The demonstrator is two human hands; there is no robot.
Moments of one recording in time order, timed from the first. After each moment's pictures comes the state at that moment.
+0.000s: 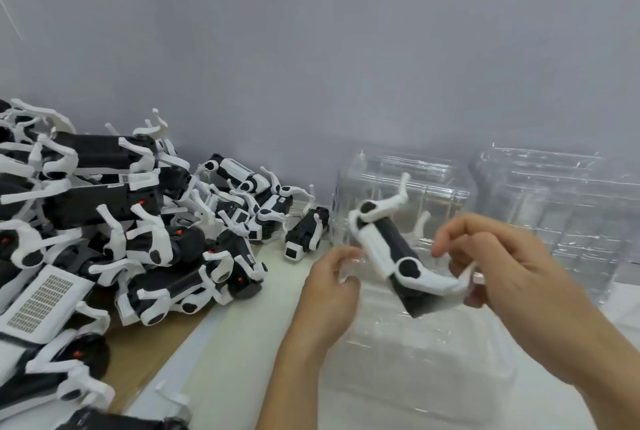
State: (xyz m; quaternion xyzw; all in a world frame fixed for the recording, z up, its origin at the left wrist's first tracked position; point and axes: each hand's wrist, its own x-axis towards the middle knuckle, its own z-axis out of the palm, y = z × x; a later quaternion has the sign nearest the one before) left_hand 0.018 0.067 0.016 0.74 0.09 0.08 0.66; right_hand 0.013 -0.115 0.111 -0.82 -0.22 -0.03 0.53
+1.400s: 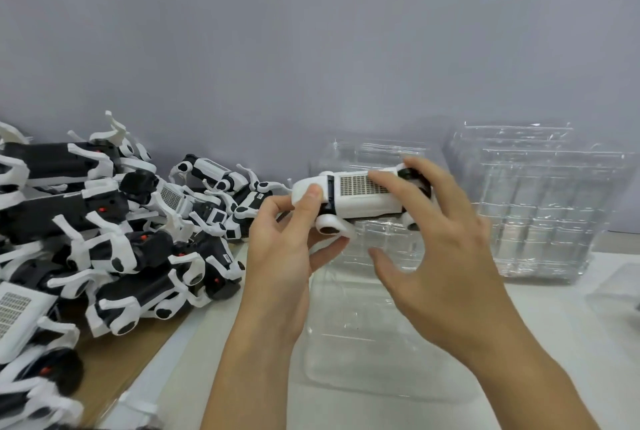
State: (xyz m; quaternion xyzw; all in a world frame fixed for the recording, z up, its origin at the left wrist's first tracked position) left_hand 0.006 0.061 0.077 0.51 0.05 0.20 0.83; right_hand 0.019 -0.095 0.081 -0.87 -0.26 -0.27 0.33
